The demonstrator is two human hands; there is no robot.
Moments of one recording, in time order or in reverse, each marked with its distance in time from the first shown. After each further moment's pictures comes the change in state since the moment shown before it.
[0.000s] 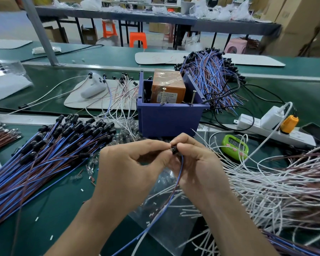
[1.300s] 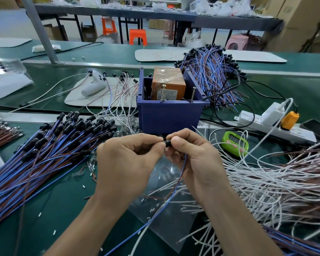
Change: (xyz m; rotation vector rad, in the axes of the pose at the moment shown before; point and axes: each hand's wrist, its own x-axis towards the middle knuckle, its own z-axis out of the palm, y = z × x) left_hand 0.000 -0.016 0.006 -0.043 0.062 -0.181; right_hand 0.001 -0.002 0.002 -0.180 0.095 -0.089
